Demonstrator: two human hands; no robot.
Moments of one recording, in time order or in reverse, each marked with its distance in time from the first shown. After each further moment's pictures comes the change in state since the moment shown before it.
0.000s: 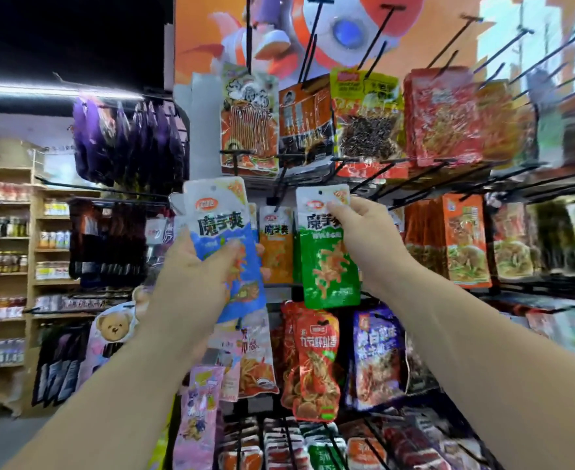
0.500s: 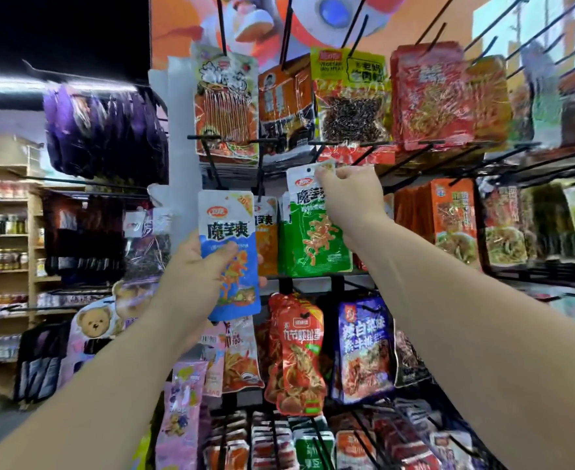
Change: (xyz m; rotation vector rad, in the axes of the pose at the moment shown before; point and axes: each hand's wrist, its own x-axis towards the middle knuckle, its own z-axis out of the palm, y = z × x) left_hand 0.021 -0.035 0.013 0.054 -0.095 -0.079; right_hand 0.056 0.010 -0.005 -0.079 0.141 0.003
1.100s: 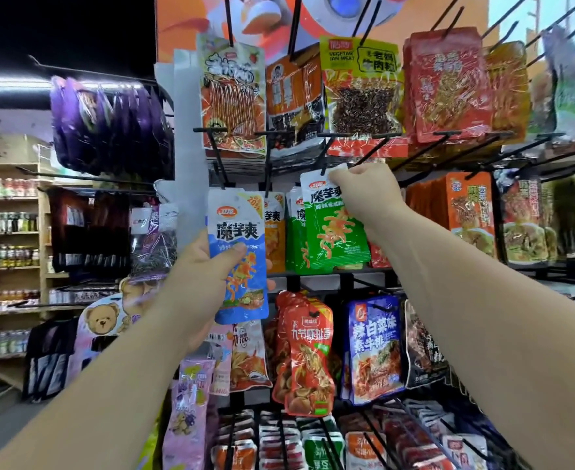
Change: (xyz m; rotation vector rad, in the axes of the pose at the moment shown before) left_hand 0.003 -0.004 -0.003 -0.051 -0.070 -0.036; right_hand 0.012 0.006 -0.009 -0.105 -0.024 0.053
